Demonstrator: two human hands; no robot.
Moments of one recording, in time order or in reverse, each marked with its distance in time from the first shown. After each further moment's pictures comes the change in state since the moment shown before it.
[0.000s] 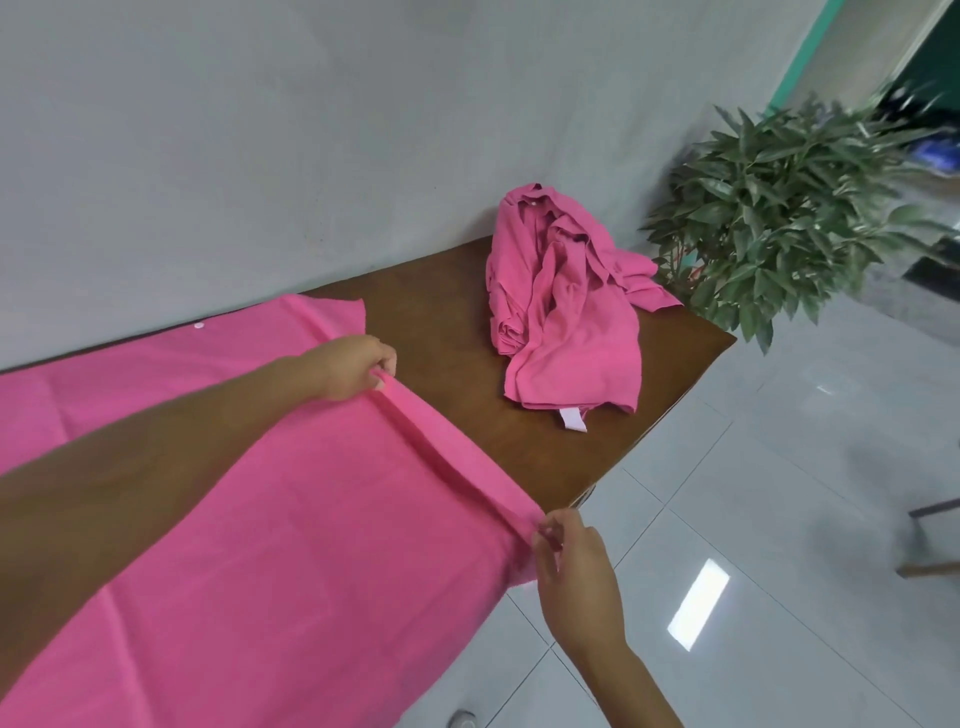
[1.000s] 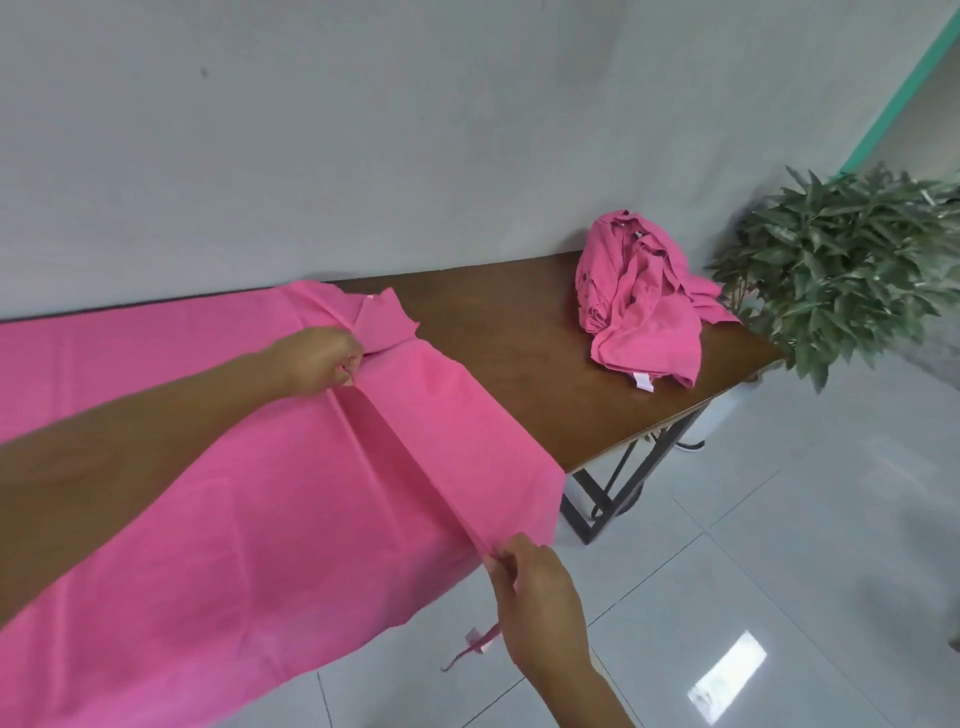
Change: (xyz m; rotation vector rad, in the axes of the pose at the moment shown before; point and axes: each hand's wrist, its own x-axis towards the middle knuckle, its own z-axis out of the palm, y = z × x) left_hand -0.326 -0.019 -0.018 0.152 0.151 -0.226; right_hand -0.239 -0.068 0.054 -0.134 -0.131 -0.351
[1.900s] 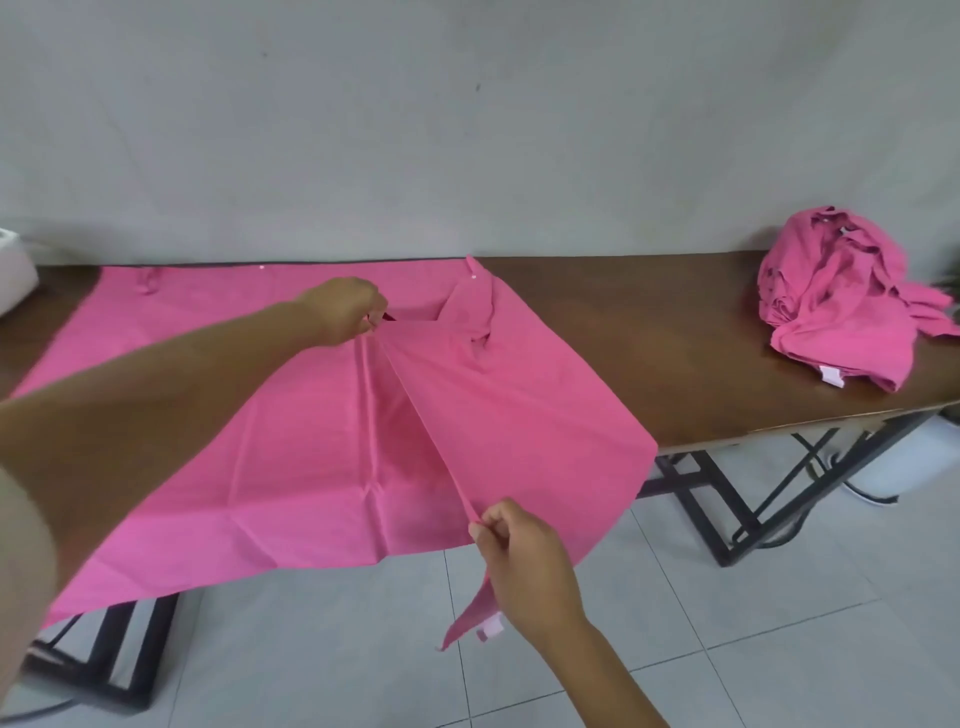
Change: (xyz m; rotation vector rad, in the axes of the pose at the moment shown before) left_hand -0.280 -0.078 -0.062 0.199 0.091 -0.241; right_hand -0.135 -0.154 0.060 0.289 -0.314 -0.261
